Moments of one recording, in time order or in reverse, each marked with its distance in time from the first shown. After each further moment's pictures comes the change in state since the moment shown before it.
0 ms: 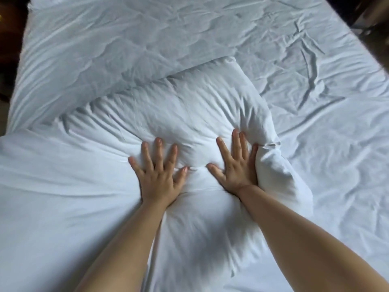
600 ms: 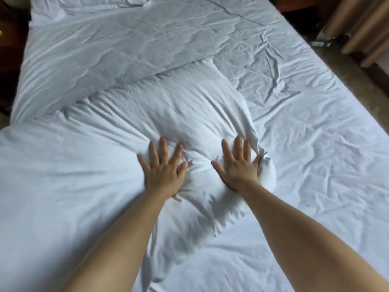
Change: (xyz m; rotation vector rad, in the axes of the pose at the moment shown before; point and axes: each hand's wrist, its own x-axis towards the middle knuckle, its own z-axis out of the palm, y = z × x) left_hand -0.041 0.050 -0.068 -0.051 -0.416 -0.030; right_hand -0.079 0.011 -0.082 -0.189 -0.406 0.300
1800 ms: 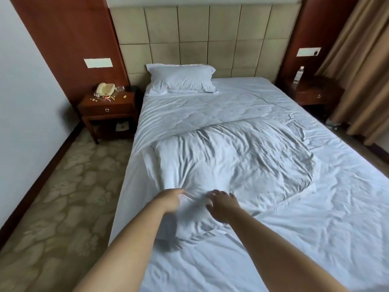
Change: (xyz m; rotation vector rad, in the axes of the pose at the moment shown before) left_hand -0.296 -0.315 -0.126 -0.530 -0.327 -0.009; right_hand -0.327 -0.321 -0.019 -0.079 -0.070 -0.388
